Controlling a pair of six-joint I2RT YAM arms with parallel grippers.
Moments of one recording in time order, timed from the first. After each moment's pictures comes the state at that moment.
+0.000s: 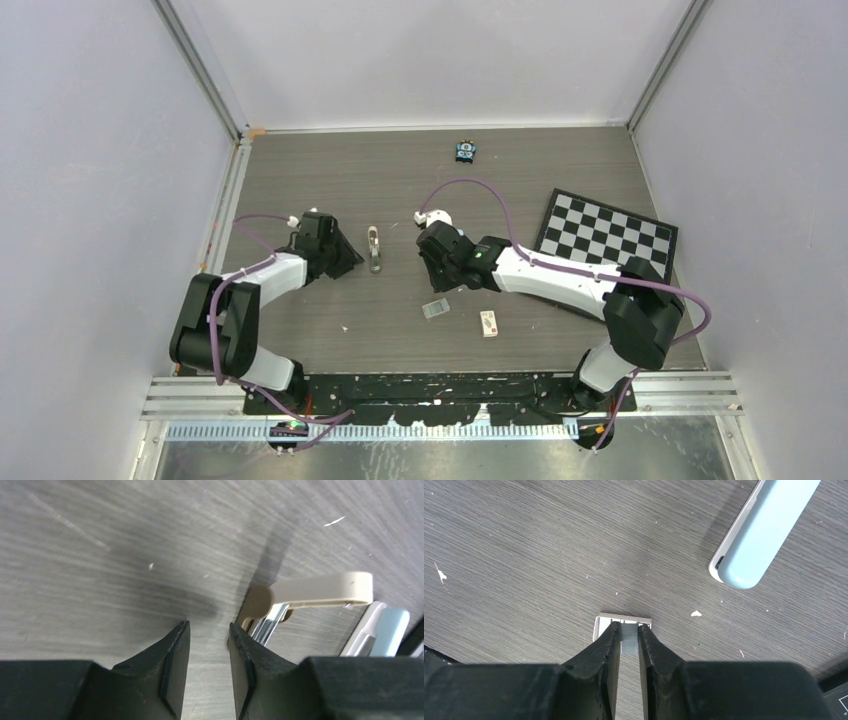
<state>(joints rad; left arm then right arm) -0.23 1.45 0.64 -0.10 0.05 -0.82 0.97 1.59 1.11 -0.48 0.21 0.47</state>
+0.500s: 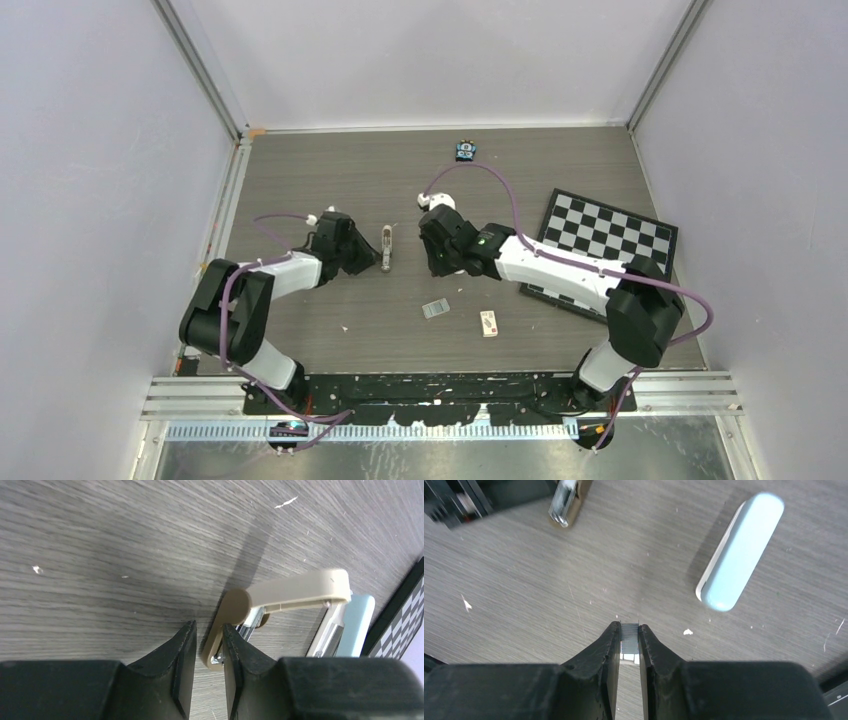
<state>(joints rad) -0.32 1.55 0.65 0.09 0.08 -0.92 0.92 1.59 1.17 -0.48 0.21 0.47</state>
